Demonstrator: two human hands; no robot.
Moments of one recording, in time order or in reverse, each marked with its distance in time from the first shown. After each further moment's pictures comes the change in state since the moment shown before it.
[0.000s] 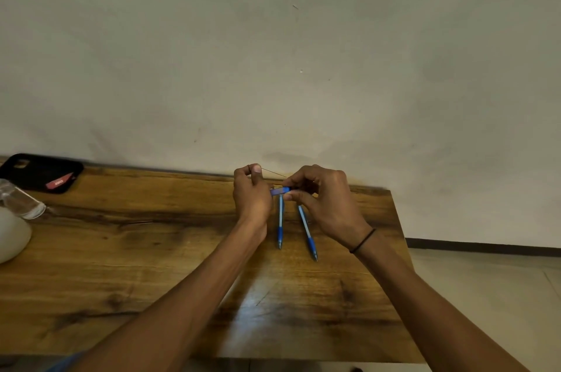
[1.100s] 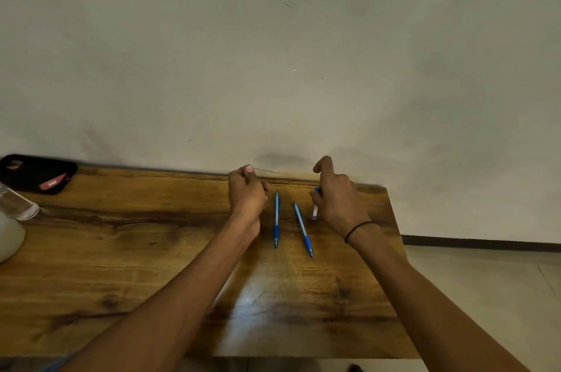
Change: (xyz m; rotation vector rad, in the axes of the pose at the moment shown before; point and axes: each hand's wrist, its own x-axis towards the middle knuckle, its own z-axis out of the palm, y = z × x) left_hand 0.008 -0.002 -0.006 -0.033 -0.076 -0.104; right_hand 0.004 0.065 0.010 -0.488 0.036 0.170
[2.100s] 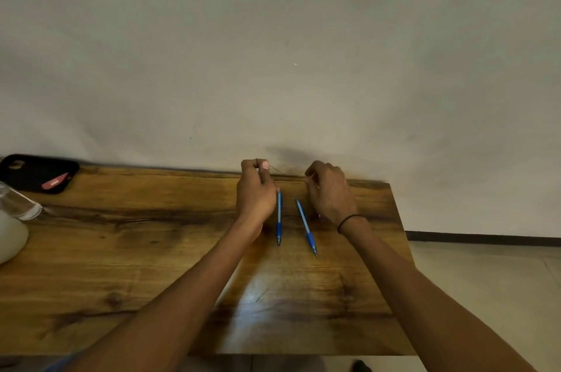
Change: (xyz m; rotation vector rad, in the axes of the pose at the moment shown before) left_hand -0.006 -0.004 0.001 0.315 -0.099 0.250; right_hand 0.017 0.001 0.025 0.114 0.035 0.020
